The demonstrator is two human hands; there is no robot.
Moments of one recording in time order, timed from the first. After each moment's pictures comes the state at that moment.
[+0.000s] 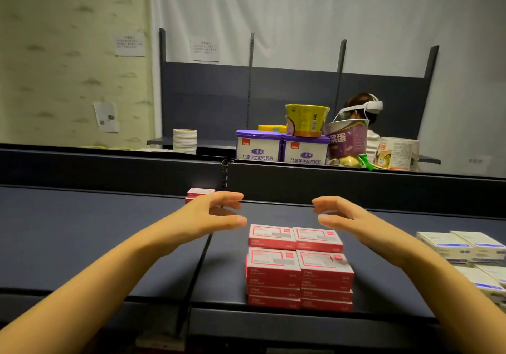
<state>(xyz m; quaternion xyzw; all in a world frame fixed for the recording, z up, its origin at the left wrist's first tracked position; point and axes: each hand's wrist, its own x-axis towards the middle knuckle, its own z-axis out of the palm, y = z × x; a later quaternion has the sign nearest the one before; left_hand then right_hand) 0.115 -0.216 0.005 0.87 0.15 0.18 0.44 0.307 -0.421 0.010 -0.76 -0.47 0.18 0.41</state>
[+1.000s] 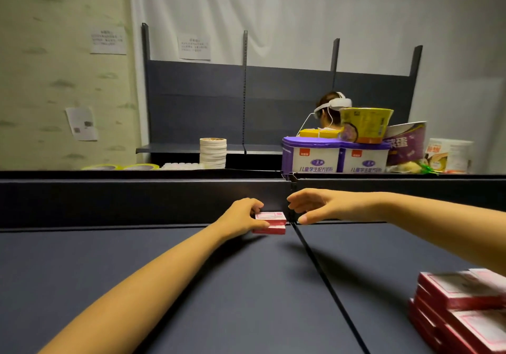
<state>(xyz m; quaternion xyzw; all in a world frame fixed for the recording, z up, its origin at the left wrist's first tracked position) 0.185 0.045 -0.038 0.94 0.12 0.17 0.27 0.276 -0.167 0.039 -0.79 -0.49 0.27 0.24</state>
